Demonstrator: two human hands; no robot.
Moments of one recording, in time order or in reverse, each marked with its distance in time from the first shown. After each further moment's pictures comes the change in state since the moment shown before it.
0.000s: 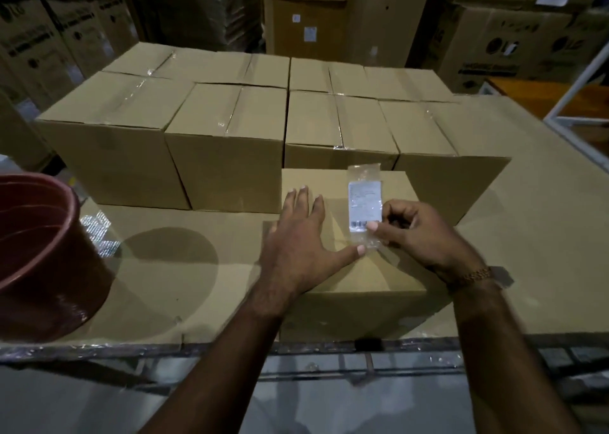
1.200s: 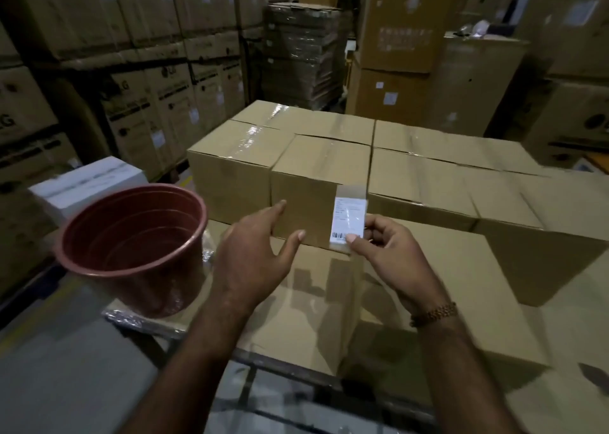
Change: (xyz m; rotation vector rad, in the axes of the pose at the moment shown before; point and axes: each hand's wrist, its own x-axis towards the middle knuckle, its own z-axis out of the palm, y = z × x) left_hand -0.088 -0.117 -0.118 -0.058 0.638 -0.090; right_hand 0.017 -0.104 0.144 0.245 -0.027 -0.143
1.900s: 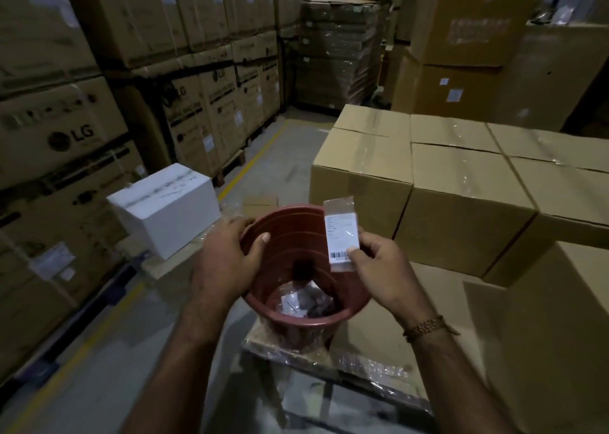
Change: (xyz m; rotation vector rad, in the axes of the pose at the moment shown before) left_hand 0.062 -0.335 -0.159 0.076 -0.031 -0.255; right_hand 0.069 -0.017 0.347 -0.178 -0.033 0.086
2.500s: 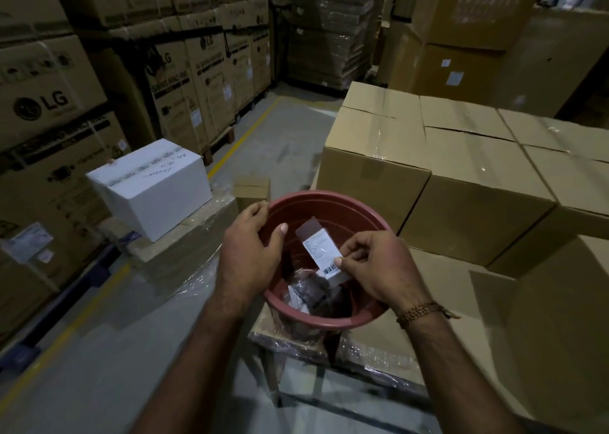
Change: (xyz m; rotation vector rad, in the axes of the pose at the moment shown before) left_hand 0.008 -0.018 0.028 -0.197 -0.018 -0.093; right_hand 0.018 -0.003 0.041 -0.495 0.025 0.069
